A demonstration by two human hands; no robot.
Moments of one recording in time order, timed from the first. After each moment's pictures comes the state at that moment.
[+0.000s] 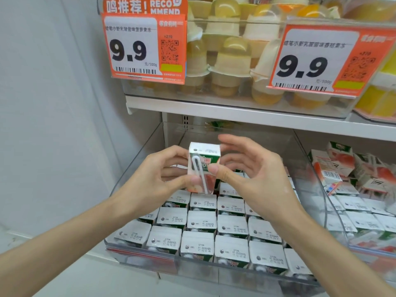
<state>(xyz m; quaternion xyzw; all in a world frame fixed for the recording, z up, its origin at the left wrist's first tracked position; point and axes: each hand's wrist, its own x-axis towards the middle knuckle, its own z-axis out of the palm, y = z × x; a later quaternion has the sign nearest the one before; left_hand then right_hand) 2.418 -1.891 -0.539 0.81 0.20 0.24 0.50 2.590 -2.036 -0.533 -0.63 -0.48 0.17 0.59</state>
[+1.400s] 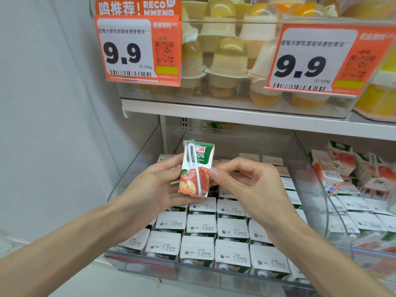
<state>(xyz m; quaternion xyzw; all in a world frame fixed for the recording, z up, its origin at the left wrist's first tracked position) 2.425 -1.899 -0.539 0.59 0.21 0.18 0.76 2.580 -2.042 -0.533 -0.64 -0.37 0.29 0.61</state>
